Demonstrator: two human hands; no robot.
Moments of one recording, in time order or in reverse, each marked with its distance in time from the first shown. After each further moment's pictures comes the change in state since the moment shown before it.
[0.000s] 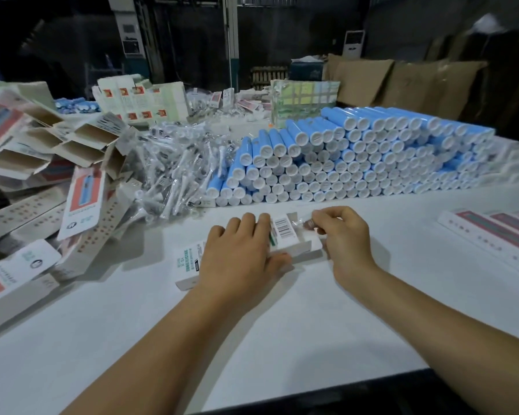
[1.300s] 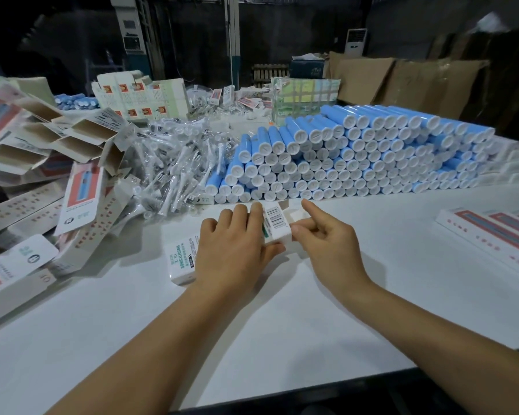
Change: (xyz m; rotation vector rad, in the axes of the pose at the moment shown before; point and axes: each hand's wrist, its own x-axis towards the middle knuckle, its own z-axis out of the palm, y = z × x) left_hand 0.001 0.004 -0.002 0.037 0.143 -0.071; right_hand -0.028 -0.001 -0.001 -0.233 -0.240 -0.293
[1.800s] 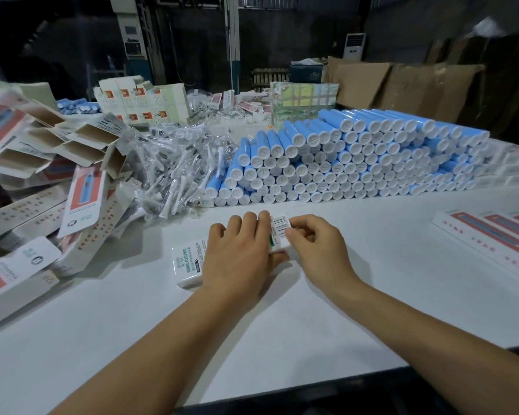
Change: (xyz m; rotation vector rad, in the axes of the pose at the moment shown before) left_hand -0.007 0.008 0.000 0.053 0.114 0.094; right_hand 0.000 -0.003 0.008 -0.100 0.000 0.031
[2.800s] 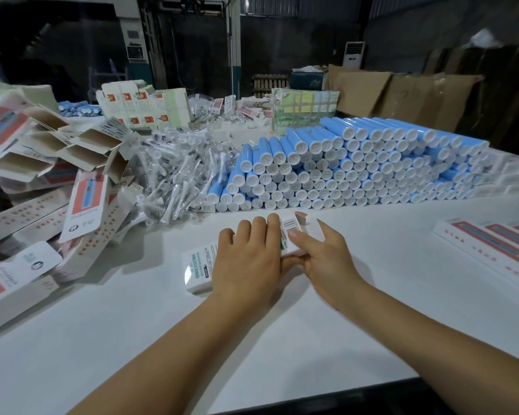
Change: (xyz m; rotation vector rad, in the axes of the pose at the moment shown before) left_hand 0.002 0.009 0.001 0.030 0.060 -0.012; right_hand 0.007 0.005 0.001 0.692 -0.163 0.207
